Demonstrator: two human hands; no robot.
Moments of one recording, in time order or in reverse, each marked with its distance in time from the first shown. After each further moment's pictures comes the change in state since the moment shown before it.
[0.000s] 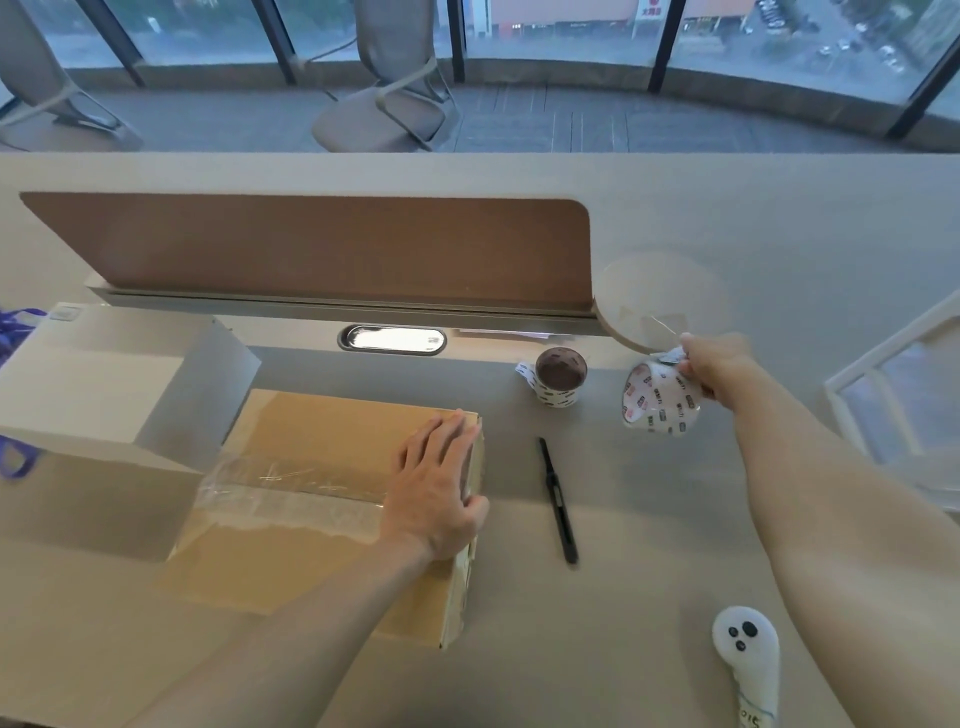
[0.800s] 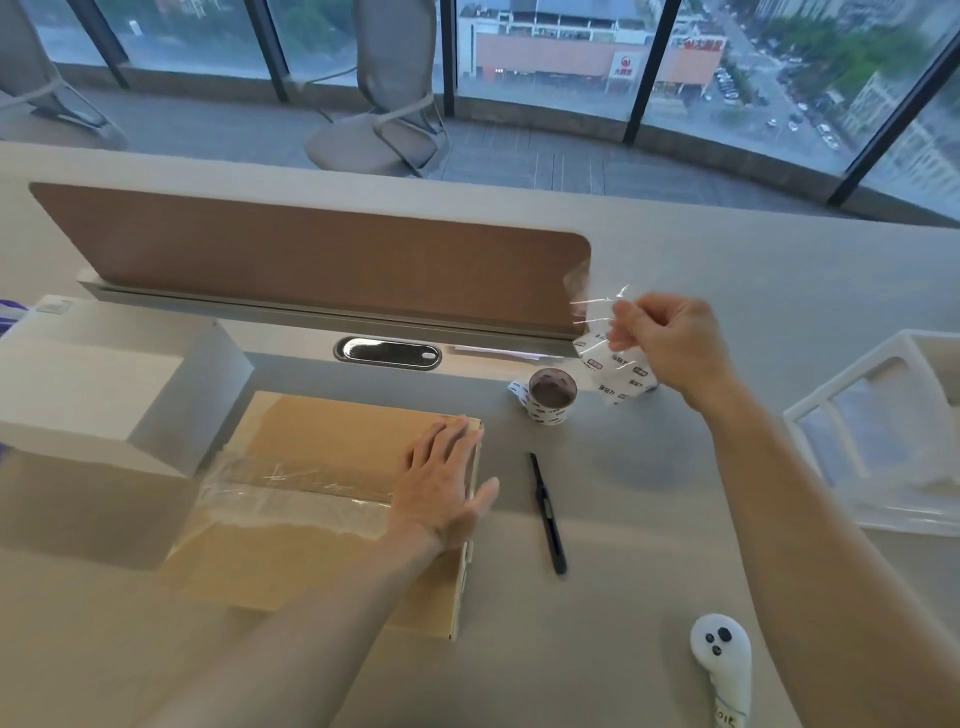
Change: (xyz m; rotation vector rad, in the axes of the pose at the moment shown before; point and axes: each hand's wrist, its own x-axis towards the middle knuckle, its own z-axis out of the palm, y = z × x) left_hand 0.008 -0.002 -0.006 -0.096 -0.048 -0.030; right_hand -0.157 -0.067 -0.012 0.087 -0.151 -0.729
